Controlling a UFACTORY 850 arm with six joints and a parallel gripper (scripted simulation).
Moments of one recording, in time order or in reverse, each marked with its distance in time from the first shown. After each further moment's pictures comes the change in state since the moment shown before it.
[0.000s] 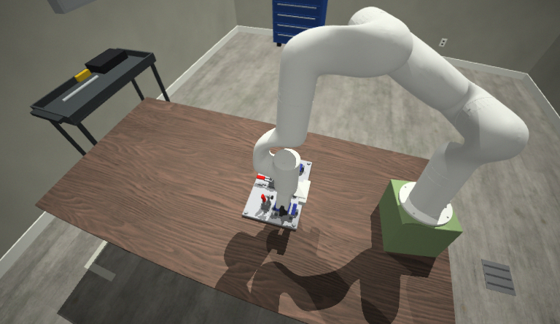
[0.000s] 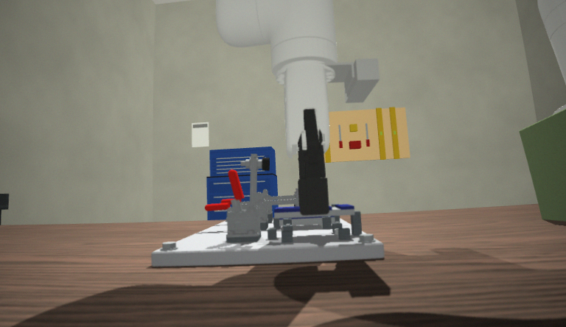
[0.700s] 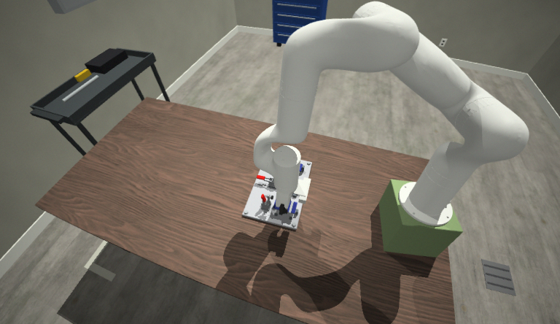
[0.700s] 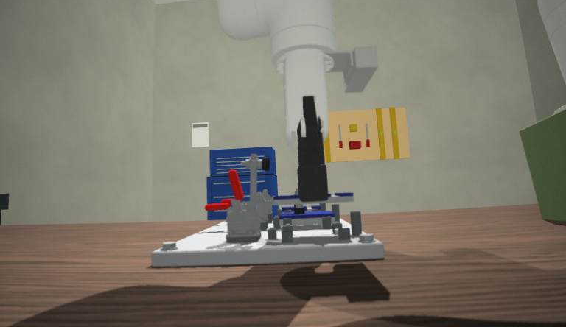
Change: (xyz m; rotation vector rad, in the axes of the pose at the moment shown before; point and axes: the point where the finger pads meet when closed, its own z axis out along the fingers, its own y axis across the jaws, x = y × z) arm 0.000 0.000 -0.015 0.000 0.001 0.000
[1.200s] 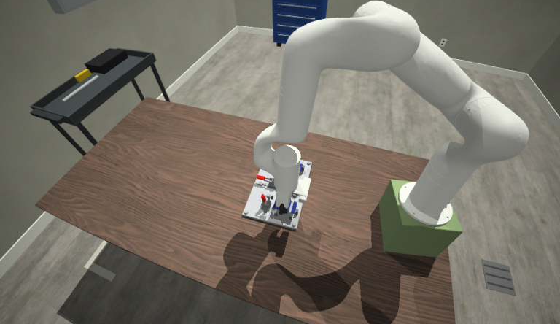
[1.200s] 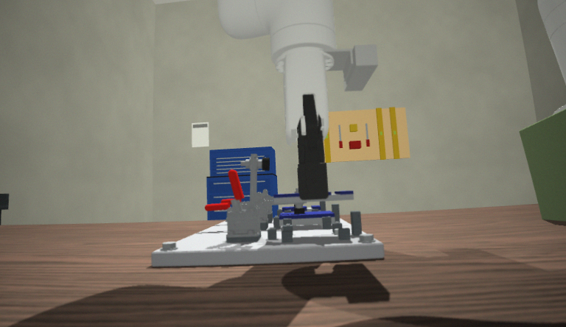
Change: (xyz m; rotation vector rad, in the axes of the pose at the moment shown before) arm 0.000 0.000 -0.002 0.000 0.001 0.000
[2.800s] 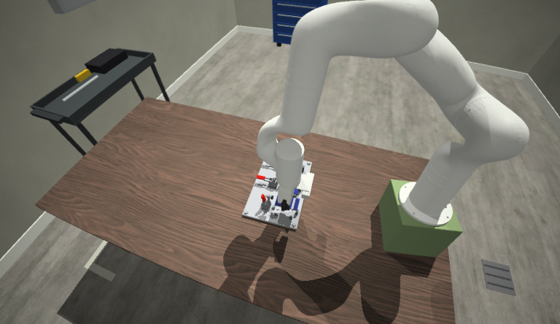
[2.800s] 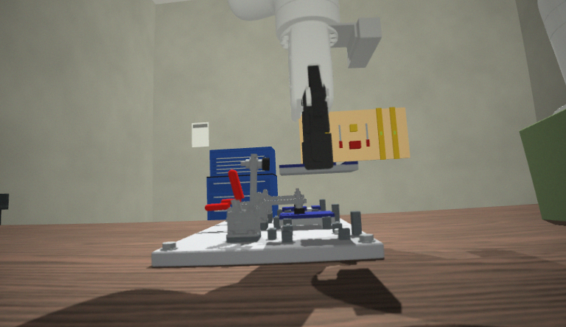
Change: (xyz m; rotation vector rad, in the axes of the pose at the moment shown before) arm 0.008 0.000 -0.033 0.000 0.000 0.000
